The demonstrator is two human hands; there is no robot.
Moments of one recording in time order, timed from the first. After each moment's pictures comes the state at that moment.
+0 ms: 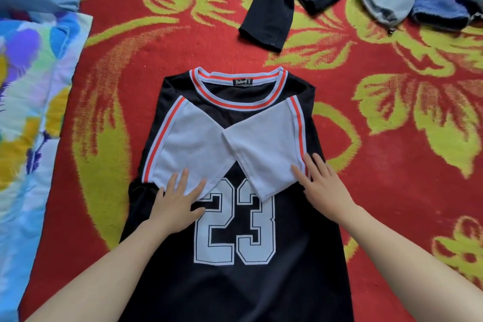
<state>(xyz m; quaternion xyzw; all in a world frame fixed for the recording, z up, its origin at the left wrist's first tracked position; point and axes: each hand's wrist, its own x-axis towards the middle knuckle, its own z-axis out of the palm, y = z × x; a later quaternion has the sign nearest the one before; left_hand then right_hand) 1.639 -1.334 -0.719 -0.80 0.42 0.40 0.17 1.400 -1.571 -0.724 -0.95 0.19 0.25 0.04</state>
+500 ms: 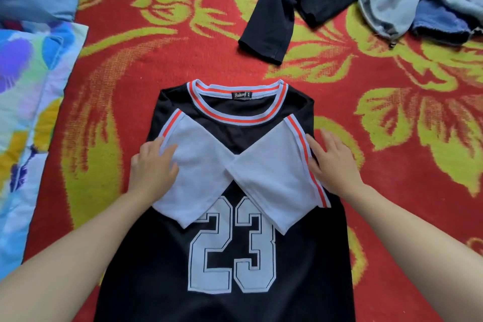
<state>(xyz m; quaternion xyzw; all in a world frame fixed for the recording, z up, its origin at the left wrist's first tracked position) 1.713 -1.383 -0.709 -0.91 0.39 0.17 -0.02 1.456 -1.630 -0.703 -0.93 0.32 0.12 0.08</state>
